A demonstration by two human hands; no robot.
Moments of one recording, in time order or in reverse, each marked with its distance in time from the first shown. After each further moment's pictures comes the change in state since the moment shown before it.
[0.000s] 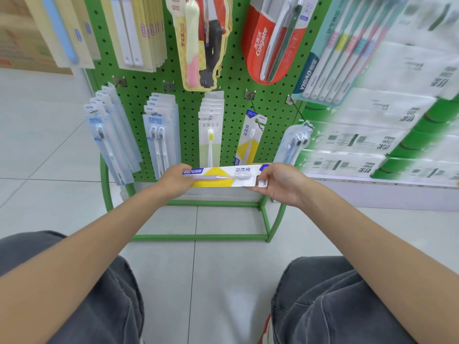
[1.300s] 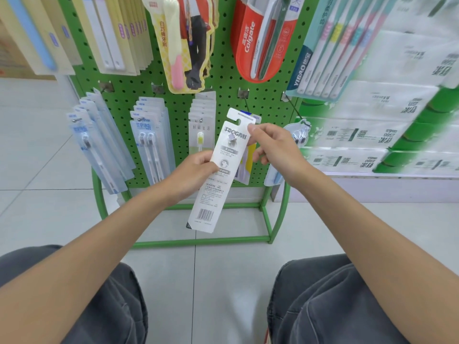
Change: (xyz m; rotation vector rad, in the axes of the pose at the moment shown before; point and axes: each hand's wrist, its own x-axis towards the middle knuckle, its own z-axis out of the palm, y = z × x) left_hand -0.034 0.073 0.002 -0.263 -0.214 0.220; right_hand 0.001 -0.038 0.012 -0.672 0.121 -0.640
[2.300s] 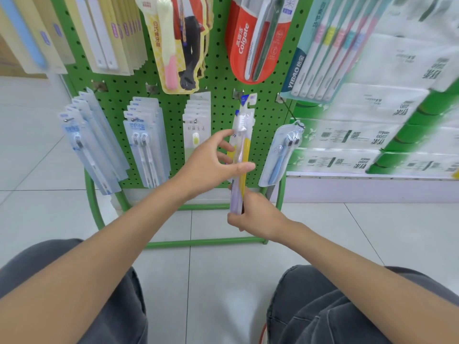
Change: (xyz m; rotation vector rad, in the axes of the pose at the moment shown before) left_hand 0.017 0.014 0.024 0.148 0.126 0.220; right_hand -0.061 0.061 0.030 -0.591 -0.370 0.043
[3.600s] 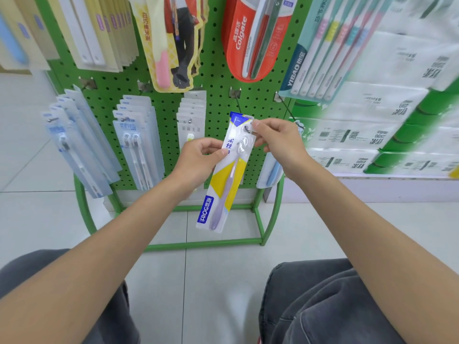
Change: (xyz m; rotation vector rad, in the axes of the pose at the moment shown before) left_hand 0.023 -0.021 0.005 -0.328 0.132 -0.141; right_hand 0.060 -0.012 -0.096 0.597 0.522 0.033
